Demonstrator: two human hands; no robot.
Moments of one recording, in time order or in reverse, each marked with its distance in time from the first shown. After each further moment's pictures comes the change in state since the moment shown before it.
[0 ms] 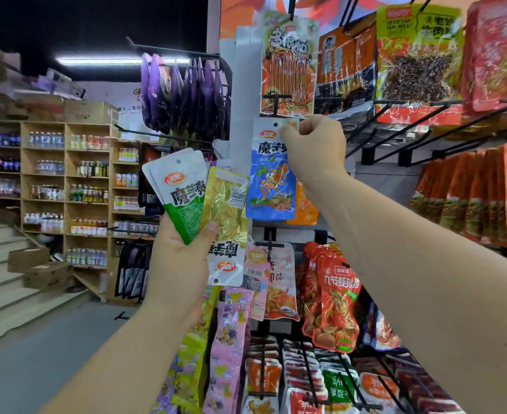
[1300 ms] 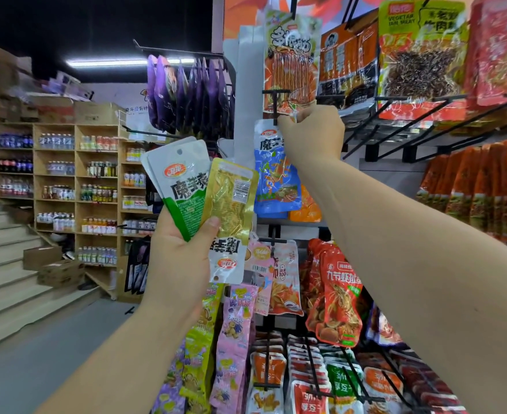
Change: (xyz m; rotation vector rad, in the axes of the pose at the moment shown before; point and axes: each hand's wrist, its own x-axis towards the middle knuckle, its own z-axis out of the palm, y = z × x) left_hand -0.010 0.015 0.000 0.025 -0.018 0.090; right_hand 0.015 -0.009 0.009 -0.202 0.050 -0.049
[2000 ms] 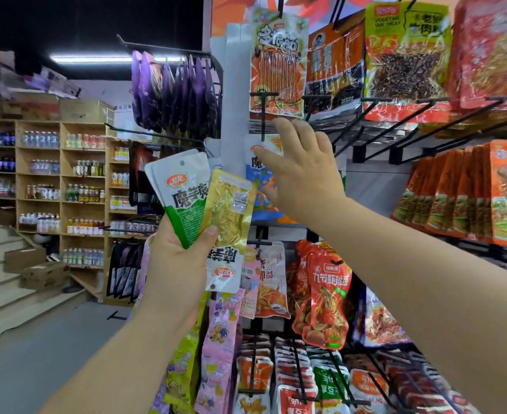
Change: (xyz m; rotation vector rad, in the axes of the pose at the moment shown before) left_hand -0.001 -0.020 0.010 -0.004 -0.031 -0.070; right_hand -0.028 0.057 -0.017 -0.951 -0.140 -0.817
